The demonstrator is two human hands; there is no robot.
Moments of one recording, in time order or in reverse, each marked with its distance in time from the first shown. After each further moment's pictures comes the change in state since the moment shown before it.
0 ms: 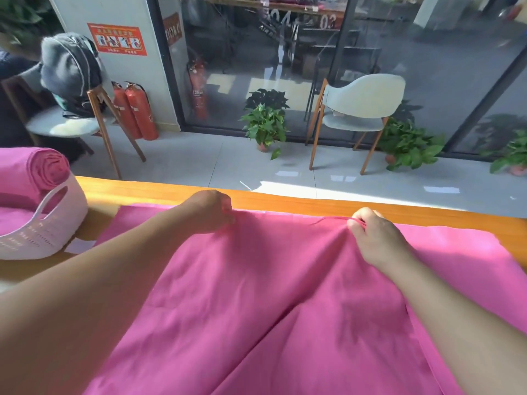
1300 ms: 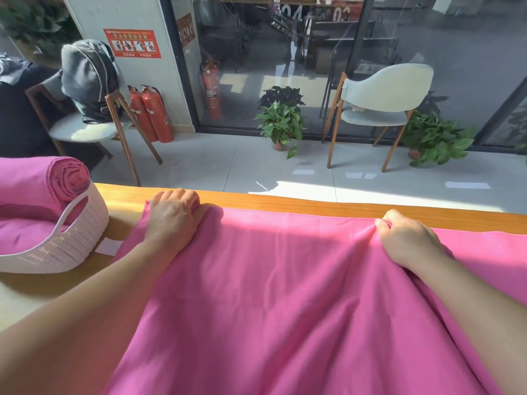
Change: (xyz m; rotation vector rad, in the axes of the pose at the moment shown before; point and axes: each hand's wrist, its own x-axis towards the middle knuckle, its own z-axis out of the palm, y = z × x) left_hand 0.017 -0.117 0.045 0.080 0.669 -0.058; right_hand 0.041 0.000 0.033 -0.134 -0.042 0.182
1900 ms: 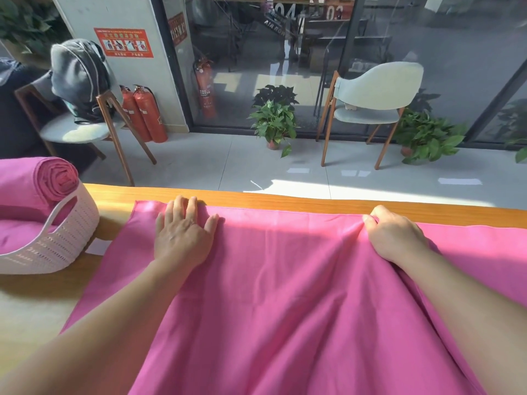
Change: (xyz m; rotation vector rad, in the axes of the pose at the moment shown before) left_hand -0.032 0.047 0.004 0.007 -0.244 -0.277; right_hand -0.003 0.000 -0.001 0.001 0.004 -0.017
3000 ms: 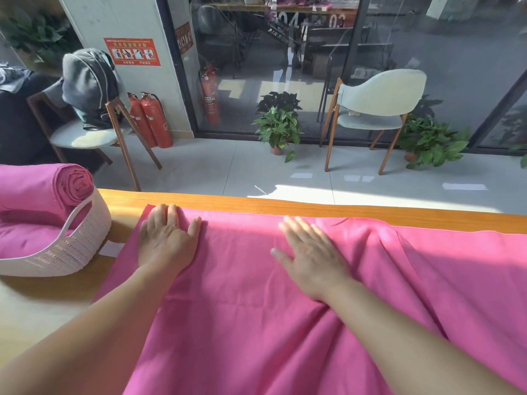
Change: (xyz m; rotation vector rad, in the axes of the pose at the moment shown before) left_hand 0.009 -0.042 -0.007 -0.005 0.020 -0.091; right_hand -0.069 -0.113 0.053 -0.152 -0.106 -0.605
